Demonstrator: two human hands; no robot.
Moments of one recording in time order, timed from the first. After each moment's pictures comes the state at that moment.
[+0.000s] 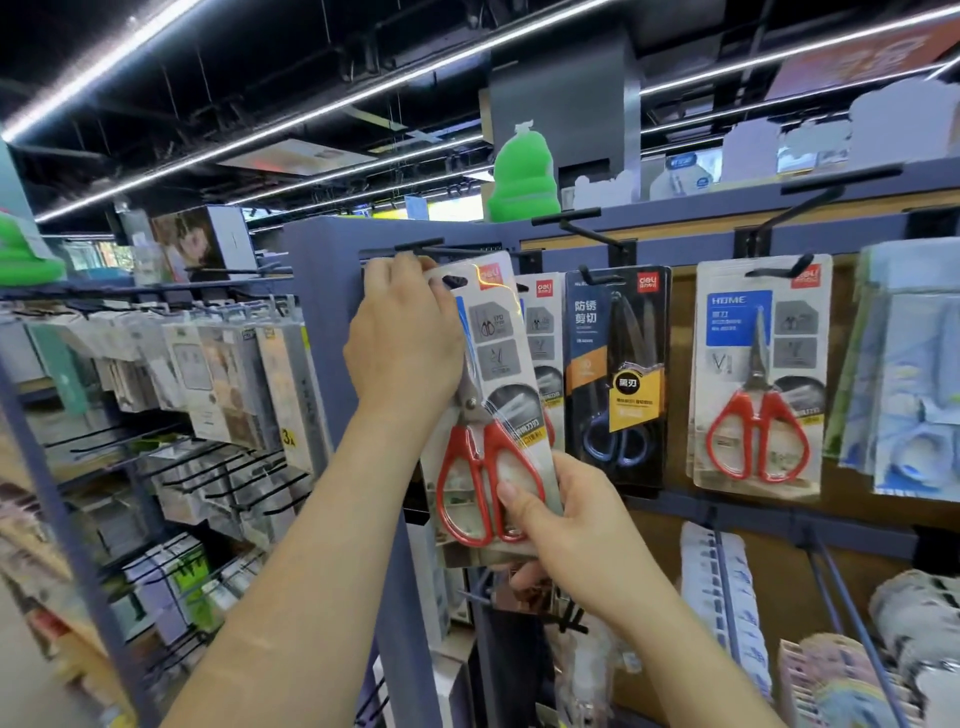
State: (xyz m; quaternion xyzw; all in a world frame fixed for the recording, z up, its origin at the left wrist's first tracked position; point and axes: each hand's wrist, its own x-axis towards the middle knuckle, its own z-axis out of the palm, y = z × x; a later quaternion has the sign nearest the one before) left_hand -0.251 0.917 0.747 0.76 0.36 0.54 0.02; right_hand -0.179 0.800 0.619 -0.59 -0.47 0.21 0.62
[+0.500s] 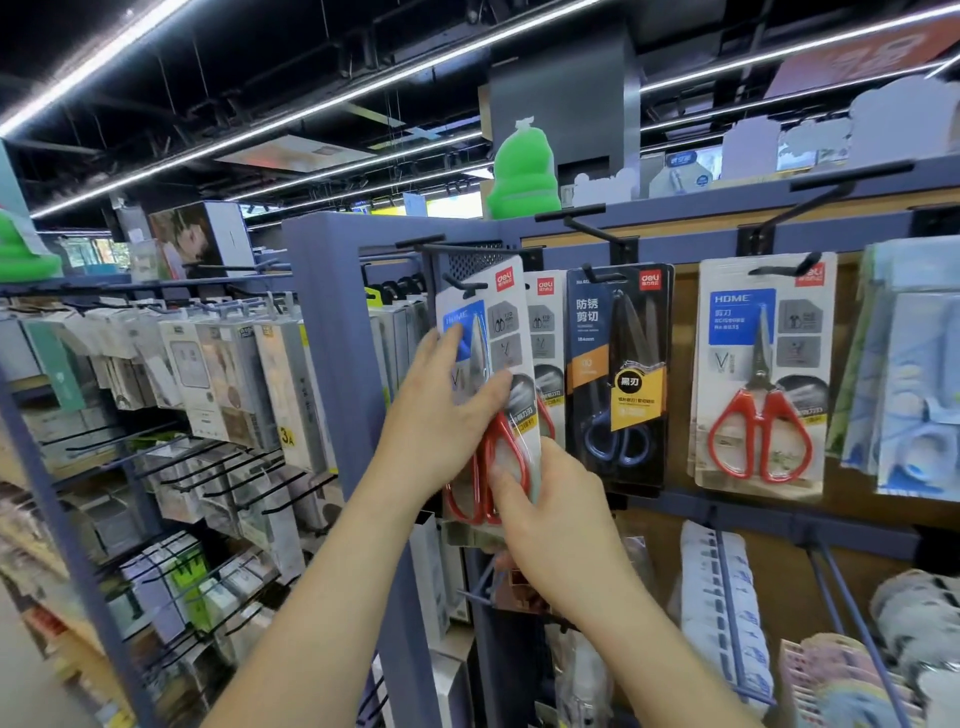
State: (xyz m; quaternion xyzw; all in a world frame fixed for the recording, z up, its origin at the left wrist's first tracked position) left_hand -0.258 0.927 0.690 0.84 0.22 0.41 0.29; right_hand -0.188 0.822 0.617 -0.66 -0.46 0.04 0.59
